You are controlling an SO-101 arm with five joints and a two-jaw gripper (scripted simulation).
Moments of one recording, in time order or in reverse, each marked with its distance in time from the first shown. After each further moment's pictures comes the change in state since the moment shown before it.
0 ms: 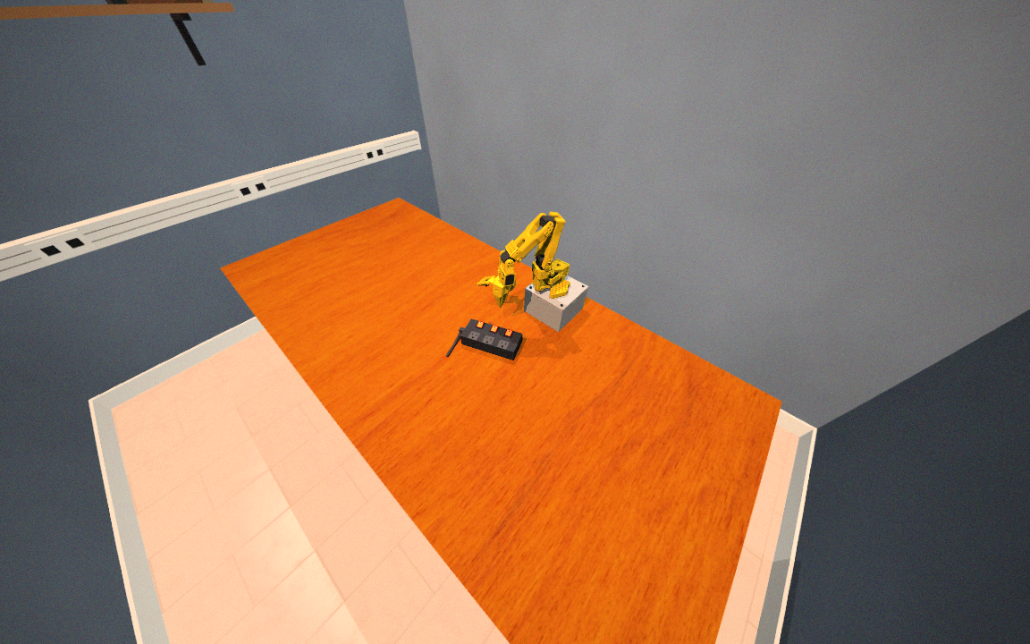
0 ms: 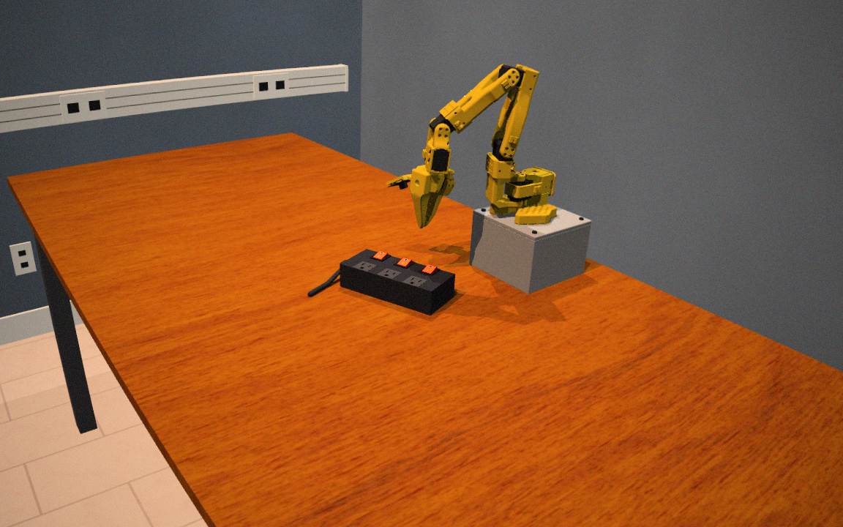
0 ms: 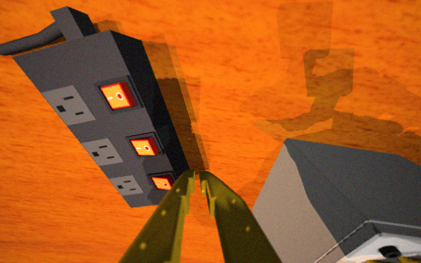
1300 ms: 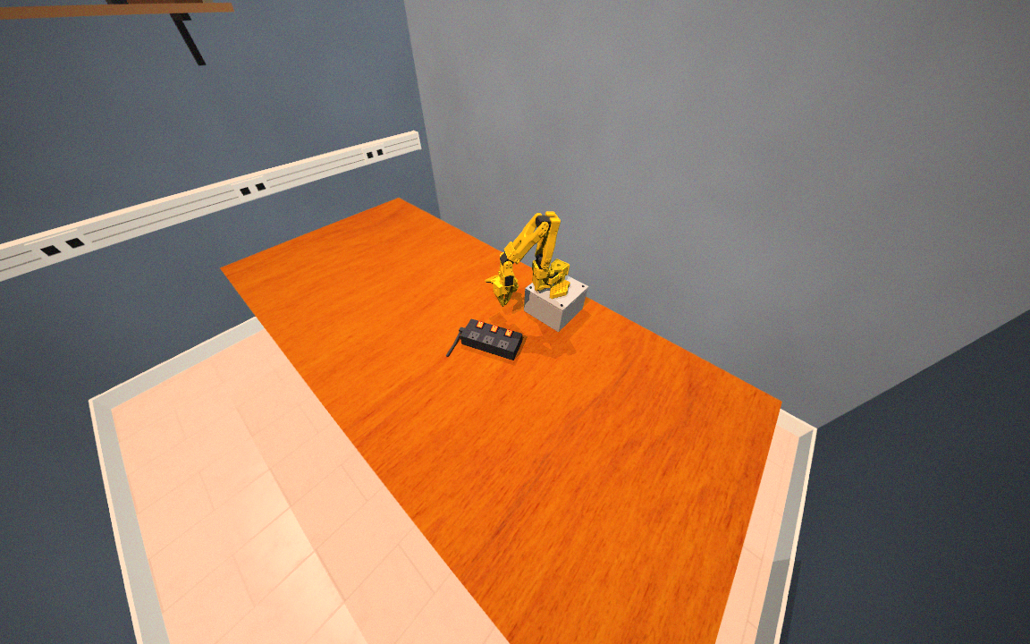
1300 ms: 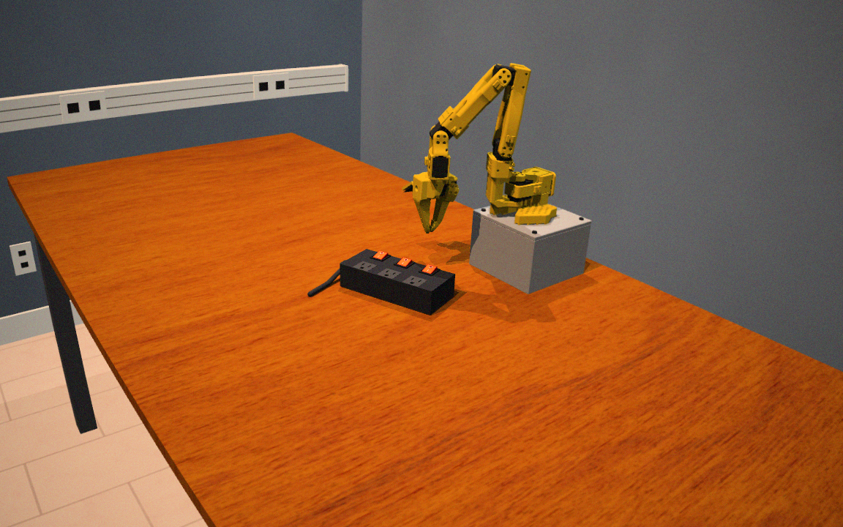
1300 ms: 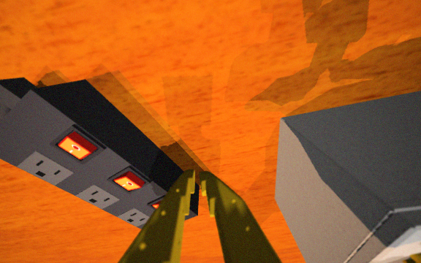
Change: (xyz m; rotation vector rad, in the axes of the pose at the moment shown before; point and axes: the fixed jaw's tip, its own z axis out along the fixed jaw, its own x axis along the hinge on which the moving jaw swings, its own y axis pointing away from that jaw) arm -0.002 -0.021 0.014 0.072 0.035 0.355
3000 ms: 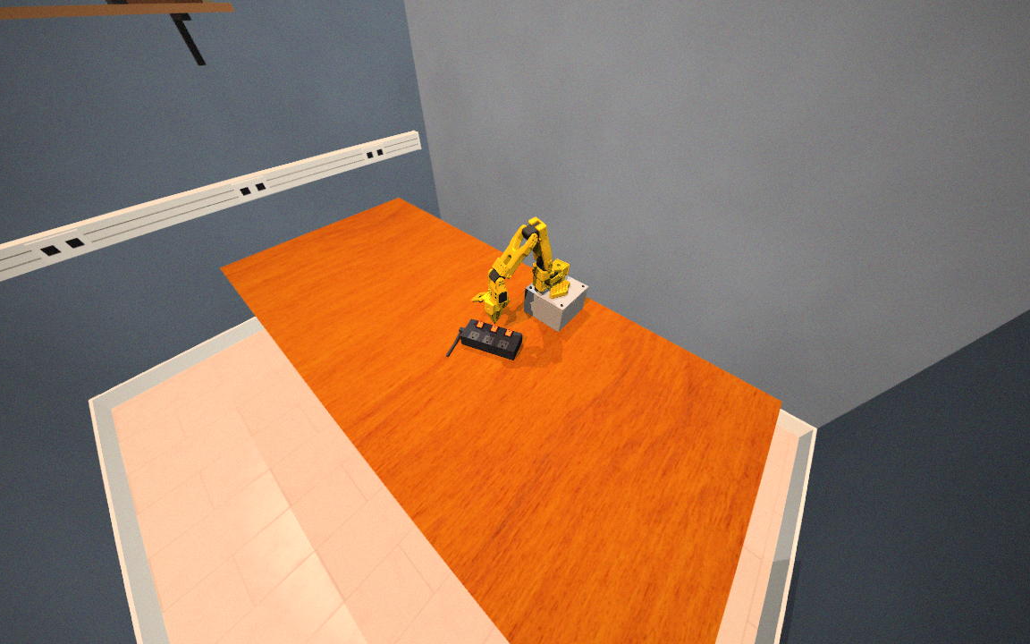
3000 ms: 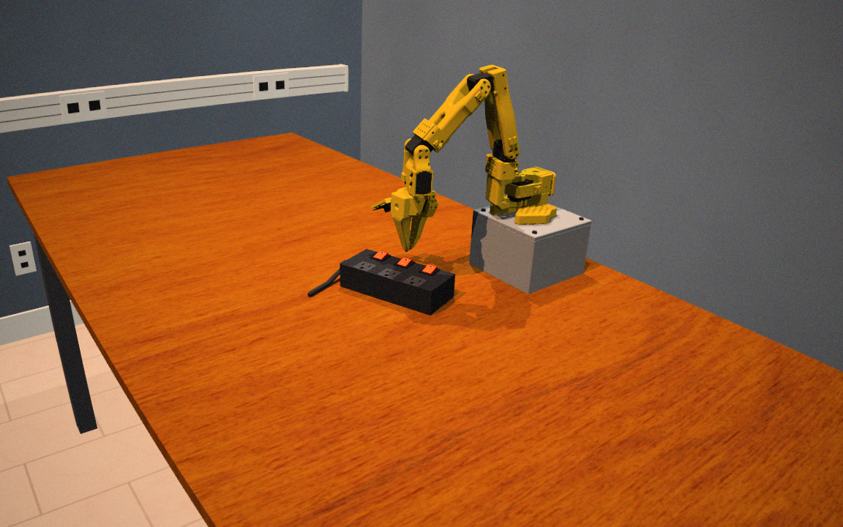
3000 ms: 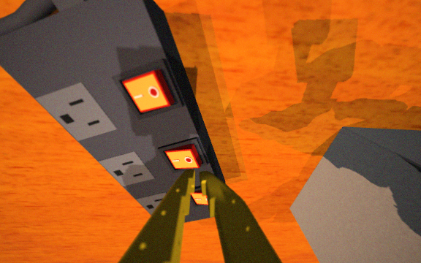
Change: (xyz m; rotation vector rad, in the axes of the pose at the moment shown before) arm 0.033 0.055 0.011 -0.004 0.001 -0.274
